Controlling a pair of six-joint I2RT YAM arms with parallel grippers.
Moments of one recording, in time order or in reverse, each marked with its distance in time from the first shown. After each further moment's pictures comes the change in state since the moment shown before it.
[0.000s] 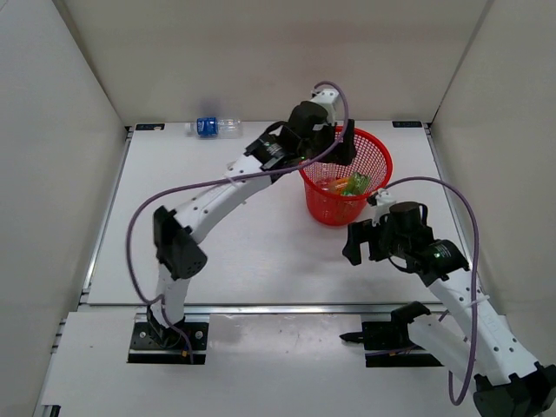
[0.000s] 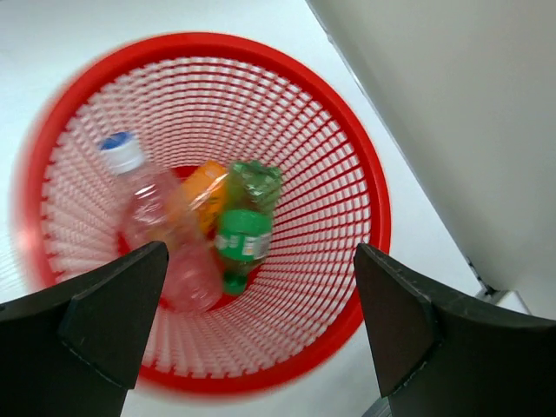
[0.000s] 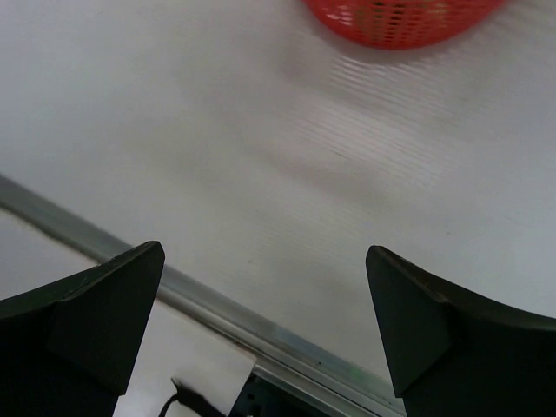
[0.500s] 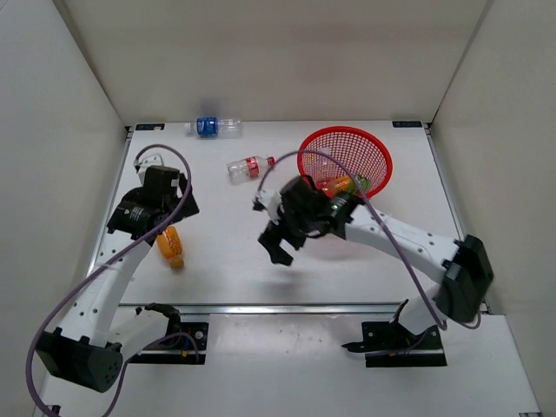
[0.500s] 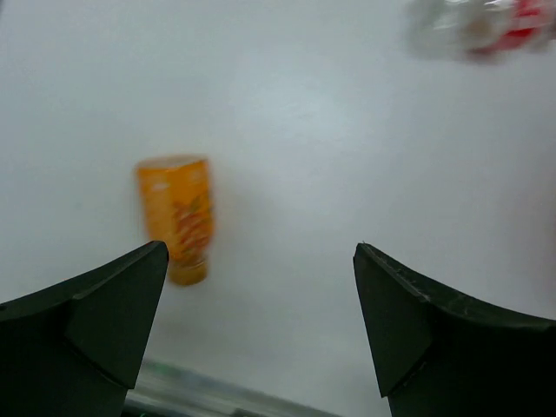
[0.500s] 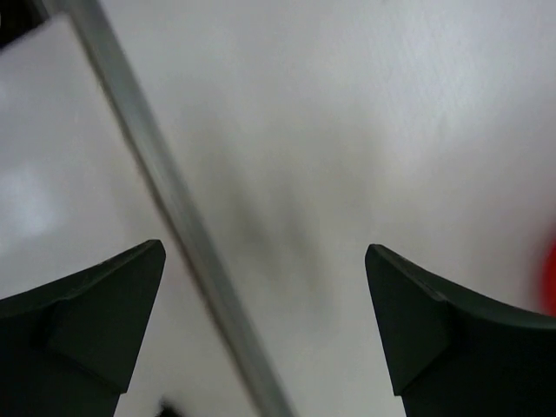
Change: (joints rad) left arm 0.529 -0.980 -1.016 -0.312 -0.322 -0.084; right arm 0.548 0.654 0.427 0.040 -0.121 -0.212
